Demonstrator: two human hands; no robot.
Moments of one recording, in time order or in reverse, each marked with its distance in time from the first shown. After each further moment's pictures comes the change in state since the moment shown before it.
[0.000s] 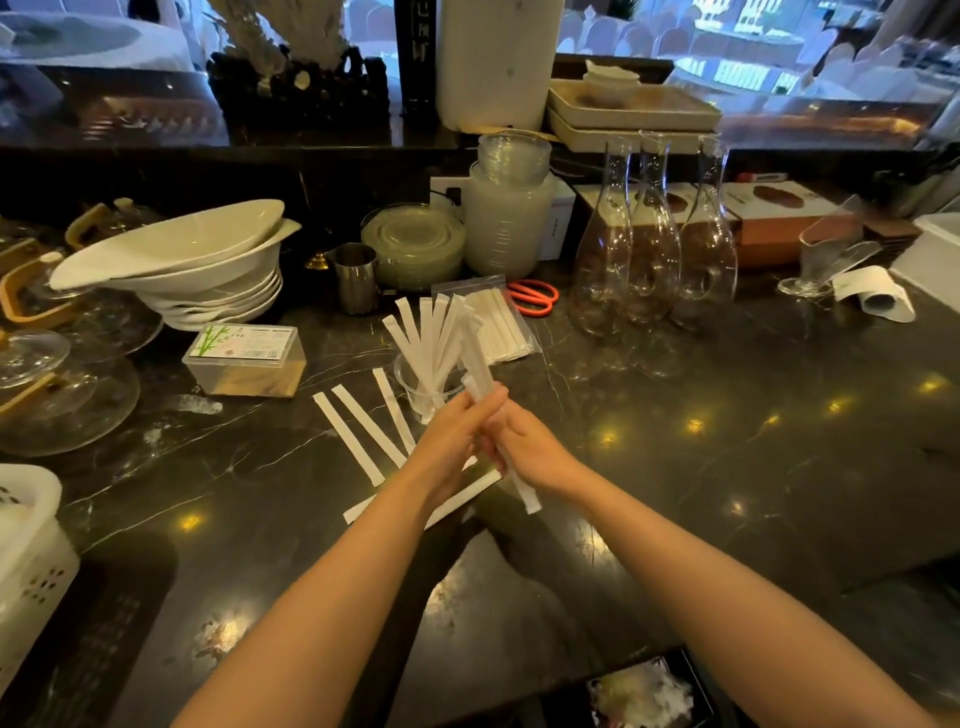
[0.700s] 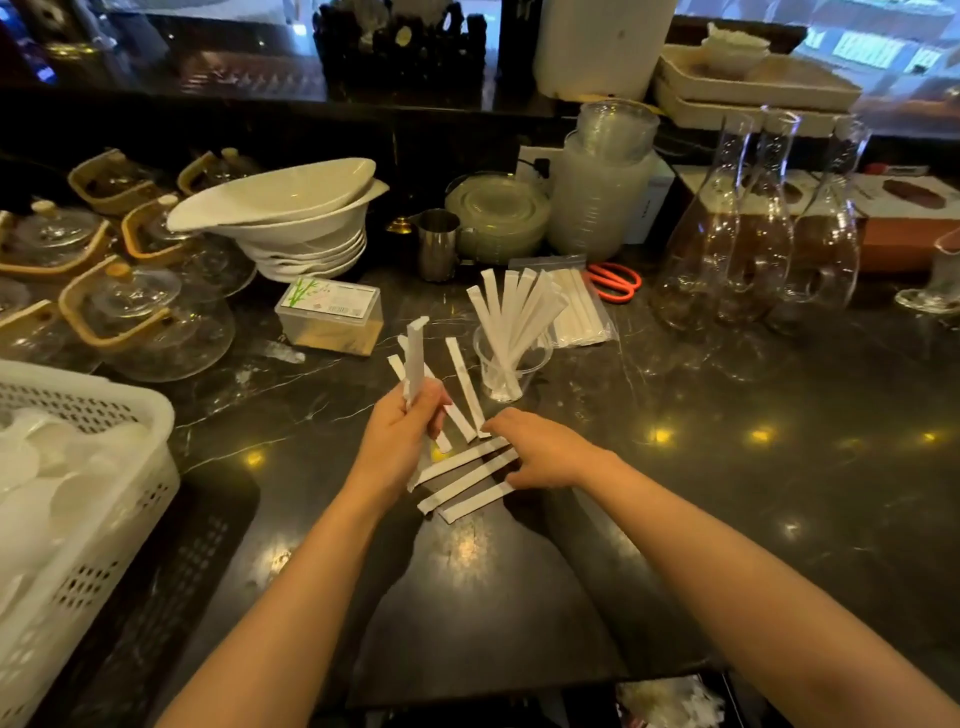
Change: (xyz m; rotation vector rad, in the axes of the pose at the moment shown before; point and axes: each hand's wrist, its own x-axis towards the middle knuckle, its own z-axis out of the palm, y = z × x) left_hand -0.051 -0.005 -0.090 0.173 0.373 0.257; right_hand 0.040 0.017 0.039 -0.858 -0.461 -0.082
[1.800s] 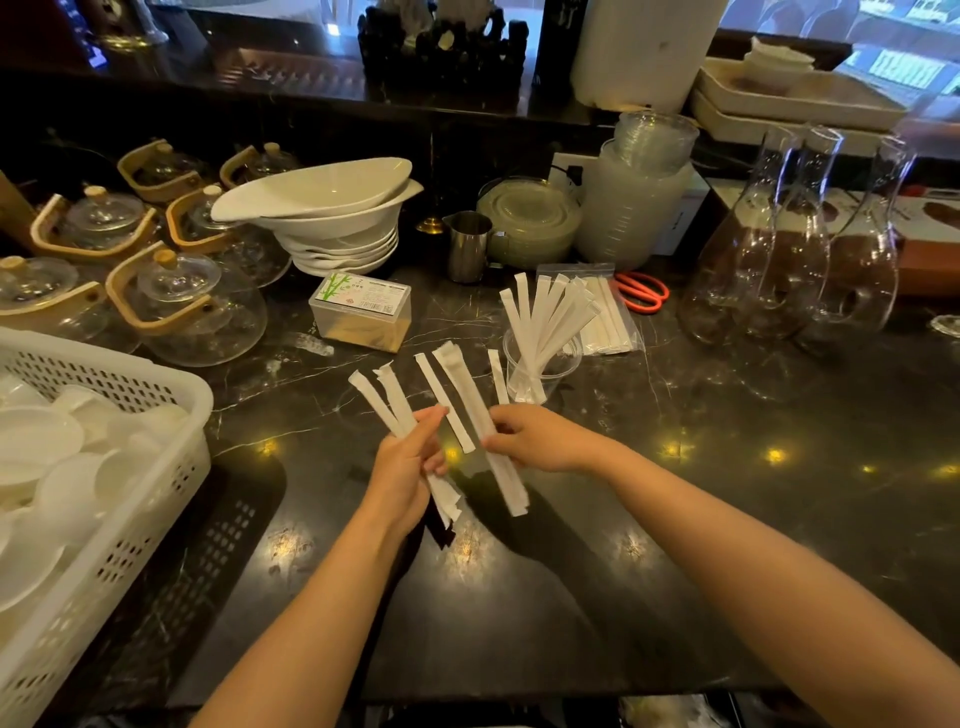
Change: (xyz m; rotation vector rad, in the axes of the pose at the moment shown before) left_hand -0.003 -0.040 -0.013 -0.559 0.106 -0.308; right_hand 0.004 -0.047 -0.029 0.415 -0.055 -0.002
